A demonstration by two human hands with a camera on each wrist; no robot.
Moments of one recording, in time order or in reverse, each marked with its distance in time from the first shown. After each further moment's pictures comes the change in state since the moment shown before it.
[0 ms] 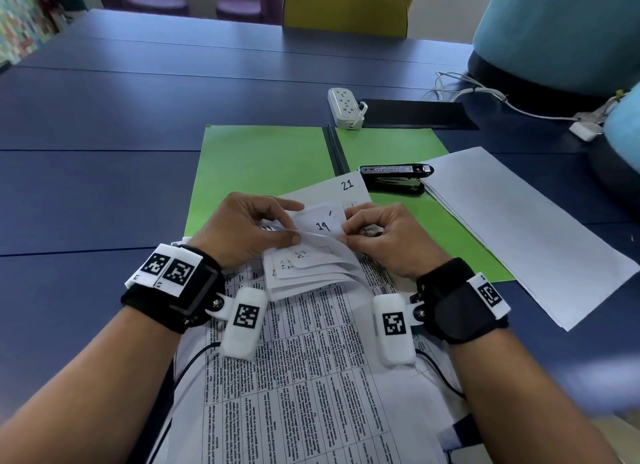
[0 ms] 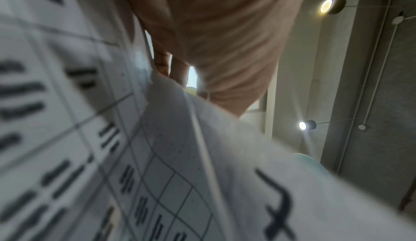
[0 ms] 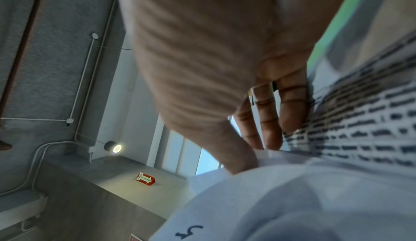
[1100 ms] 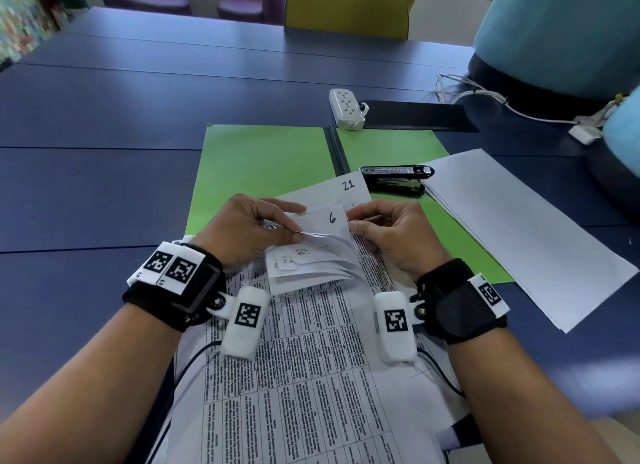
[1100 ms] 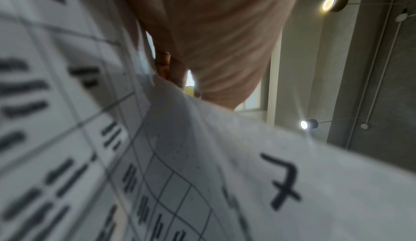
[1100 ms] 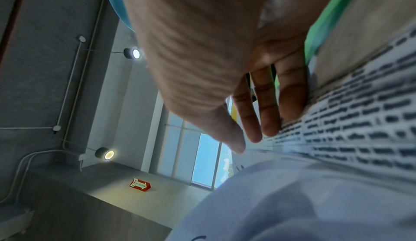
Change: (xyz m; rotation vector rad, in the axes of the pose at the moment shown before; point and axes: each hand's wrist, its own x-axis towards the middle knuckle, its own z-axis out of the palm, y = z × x) left_hand 0.001 0.001 0.004 -0.054 0.004 -0.077; right_hand 0.001 0.002 0.002 0.132 0.224 0.072
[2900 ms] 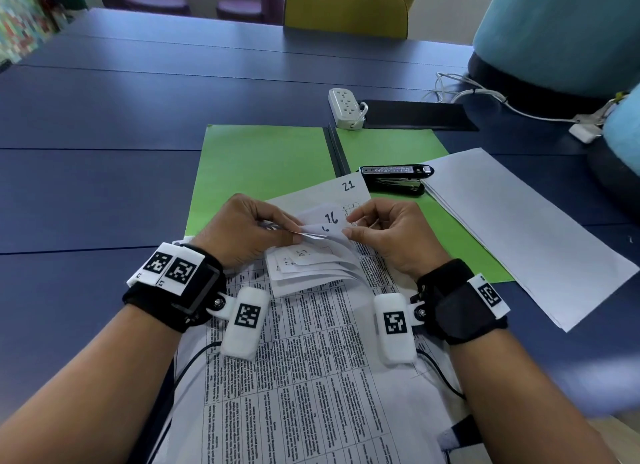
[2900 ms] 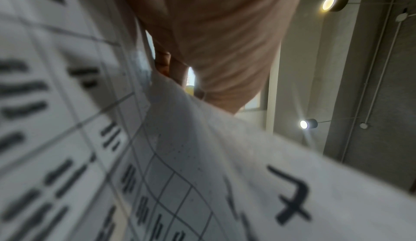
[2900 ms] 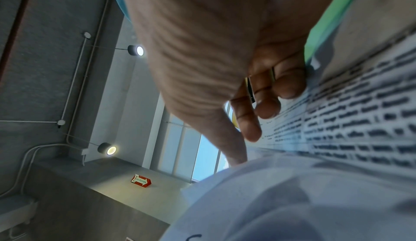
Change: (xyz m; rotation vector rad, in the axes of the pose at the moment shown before) left_hand -0.004 0.008 0.001 0.000 -0.017 0.010; right_hand -0.004 -0.005 -0.001 -0.045 -0.054 -0.057
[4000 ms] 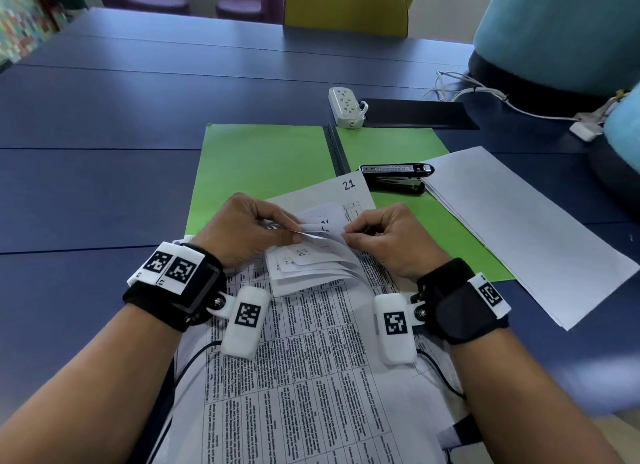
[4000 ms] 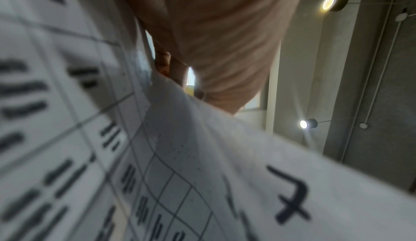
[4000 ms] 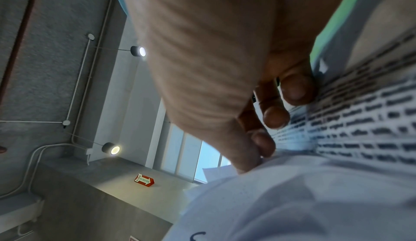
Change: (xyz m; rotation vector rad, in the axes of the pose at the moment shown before) left_hand 0.000 -0.001 0.000 0.039 0.006 0.010; right_hand -0.002 -0.004 -0.001 -0.171 -0.133 -0.004
